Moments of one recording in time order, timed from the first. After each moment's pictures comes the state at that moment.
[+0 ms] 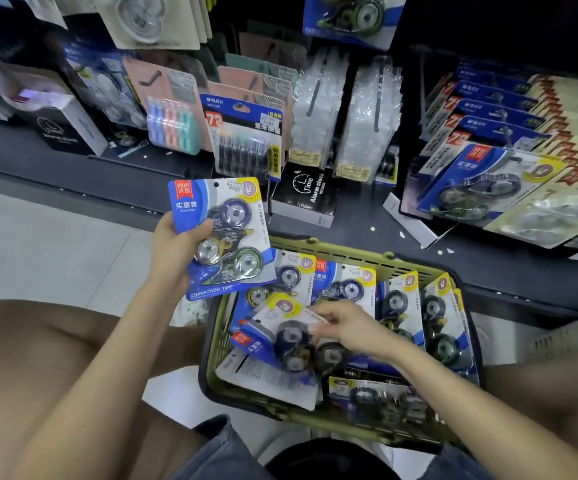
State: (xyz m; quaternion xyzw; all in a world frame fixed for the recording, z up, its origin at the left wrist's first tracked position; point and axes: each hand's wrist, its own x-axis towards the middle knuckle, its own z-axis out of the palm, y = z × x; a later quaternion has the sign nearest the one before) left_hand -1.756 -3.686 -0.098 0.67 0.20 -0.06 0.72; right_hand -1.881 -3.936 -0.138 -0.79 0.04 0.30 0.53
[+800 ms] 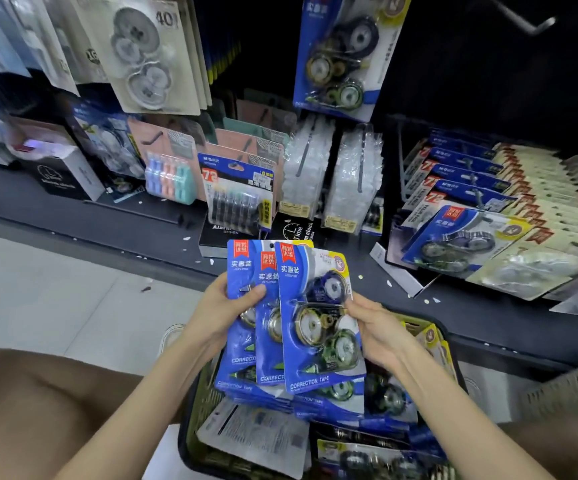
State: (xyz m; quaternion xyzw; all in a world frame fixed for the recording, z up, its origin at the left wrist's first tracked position) left_hand -1.776 -3.743 -0.094 0.62 0.08 -0.21 0.76; right_hand -1.830 -3.977 -0.109 -0.45 0.18 0.17 0.86
